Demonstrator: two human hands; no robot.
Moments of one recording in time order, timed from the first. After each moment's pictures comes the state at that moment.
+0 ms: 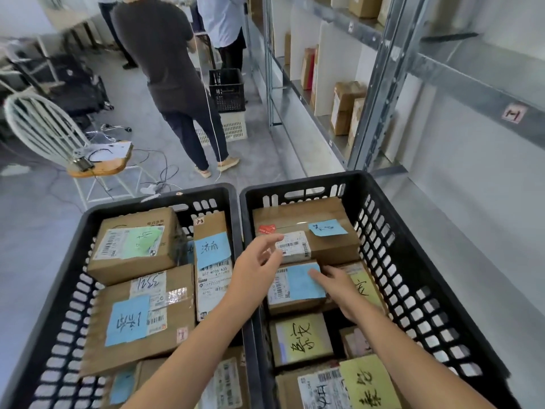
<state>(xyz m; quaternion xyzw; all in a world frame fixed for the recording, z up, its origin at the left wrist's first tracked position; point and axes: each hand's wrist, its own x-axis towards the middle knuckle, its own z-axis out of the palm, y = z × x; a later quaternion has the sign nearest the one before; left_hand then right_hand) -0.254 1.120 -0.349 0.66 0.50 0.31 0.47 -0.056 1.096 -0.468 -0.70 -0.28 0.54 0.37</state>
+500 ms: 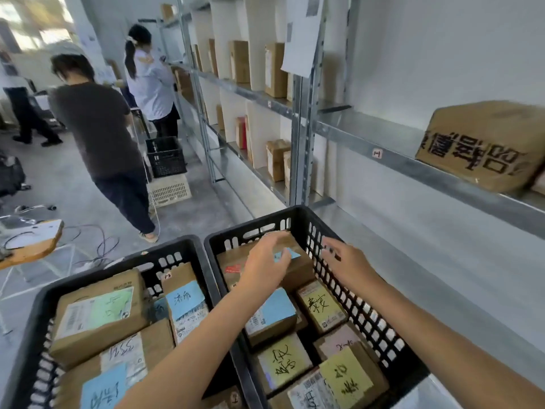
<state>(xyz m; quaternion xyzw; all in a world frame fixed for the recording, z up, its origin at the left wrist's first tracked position) -0.208 1.114 -0.281 0.82 0.36 0.27 0.37 -0.029 1.028 -0.307 -0.79 -0.45 0.21 0.35</state>
